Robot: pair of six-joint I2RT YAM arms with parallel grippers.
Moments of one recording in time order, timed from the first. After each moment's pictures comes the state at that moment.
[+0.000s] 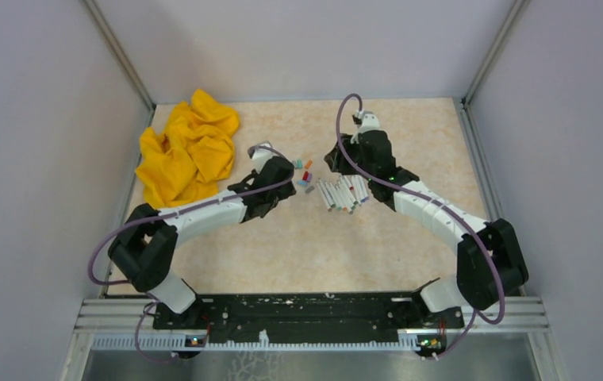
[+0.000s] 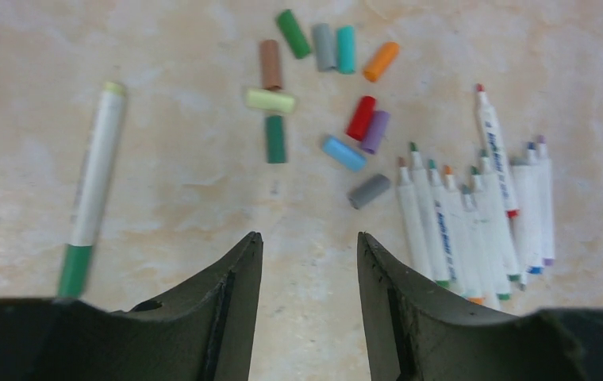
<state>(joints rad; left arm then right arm) -0.78 1.60 0.98 -0.09 -0.51 -0.85 0.50 1.40 0.96 0.06 -0.02 0.45</state>
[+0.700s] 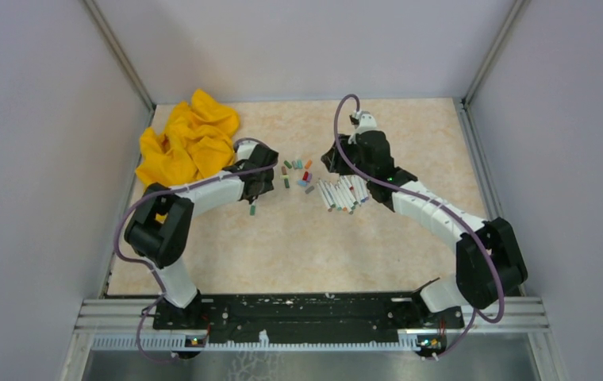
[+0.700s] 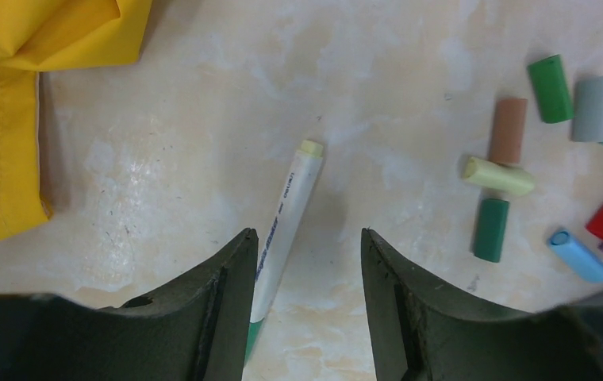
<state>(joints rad) -0.55 1.76 1.09 -0.28 -0.53 -0.73 0.52 1.41 0.96 0.08 -0.05 0.45</state>
